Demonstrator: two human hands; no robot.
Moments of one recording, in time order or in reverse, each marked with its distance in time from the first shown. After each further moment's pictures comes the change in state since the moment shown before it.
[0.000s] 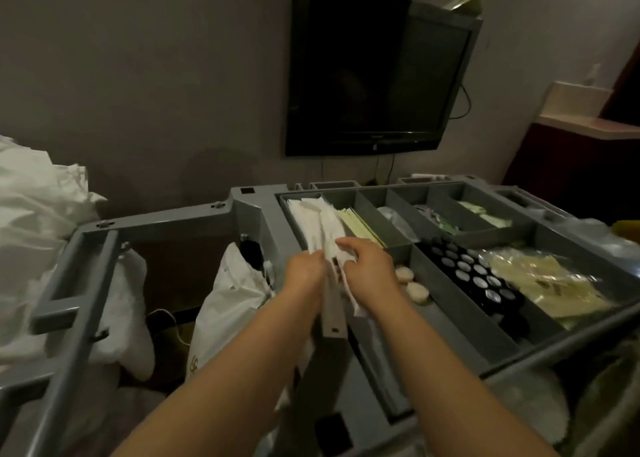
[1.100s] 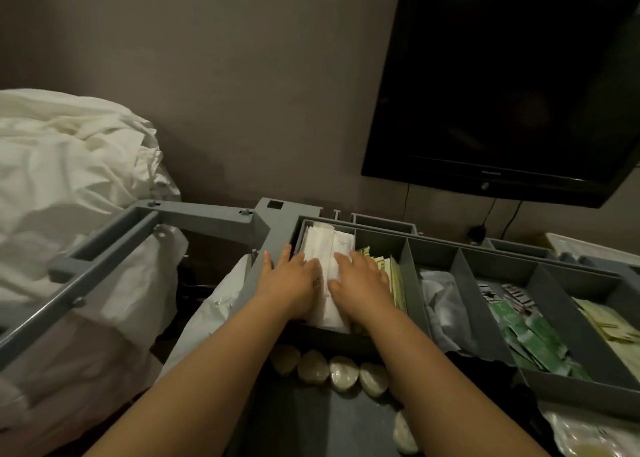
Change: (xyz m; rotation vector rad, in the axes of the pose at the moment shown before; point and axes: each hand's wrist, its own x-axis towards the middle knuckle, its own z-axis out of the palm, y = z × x) left_hand 0.142 0.015 0.042 1.349 0.280 0.087; right_hand 0.205 0.075 0.013 -0.491 -0.487 -0.447
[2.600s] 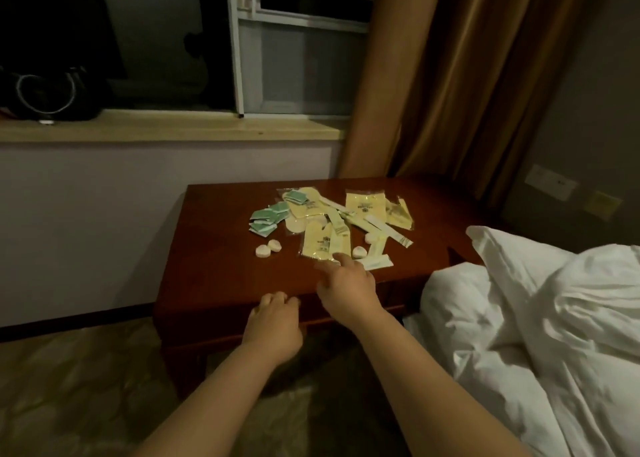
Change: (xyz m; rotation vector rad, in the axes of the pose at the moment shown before) left_hand -0.581 -0.896 -0.017 -0.340 0.214 -1.324; right_hand -0.140 -1.080 0.320 0.038 -0.317 -1.234
